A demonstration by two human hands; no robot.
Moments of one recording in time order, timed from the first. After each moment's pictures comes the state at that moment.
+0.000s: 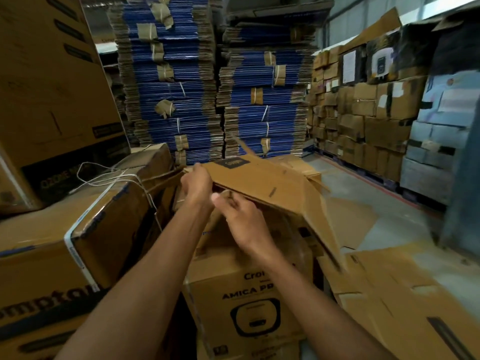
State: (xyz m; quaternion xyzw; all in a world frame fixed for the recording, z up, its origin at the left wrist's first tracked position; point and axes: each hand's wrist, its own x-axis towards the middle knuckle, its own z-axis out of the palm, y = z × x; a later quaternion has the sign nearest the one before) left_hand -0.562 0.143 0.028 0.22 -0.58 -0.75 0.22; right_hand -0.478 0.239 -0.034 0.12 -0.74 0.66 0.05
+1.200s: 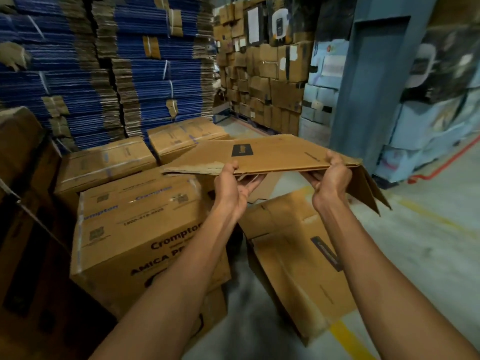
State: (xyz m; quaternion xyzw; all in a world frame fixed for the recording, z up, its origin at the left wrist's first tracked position) left_hand -0.496 0.390 -0.090 0.01 -0.34 -0.93 -0.16; right_hand -0.453 0.561 -0.091 -0.26 -0.34 0.84 0.34
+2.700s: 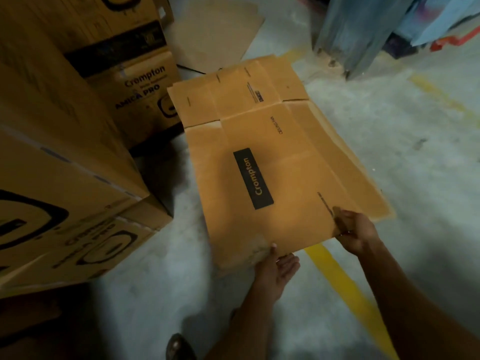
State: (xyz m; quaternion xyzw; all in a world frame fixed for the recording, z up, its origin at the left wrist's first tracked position) left_hand -0.412 0.616 -0.677 0.45 -0.32 -0.71 -0.43; right_hand -0.414 0.829 -0.643 -0.61 -0.34 0.72 0.04
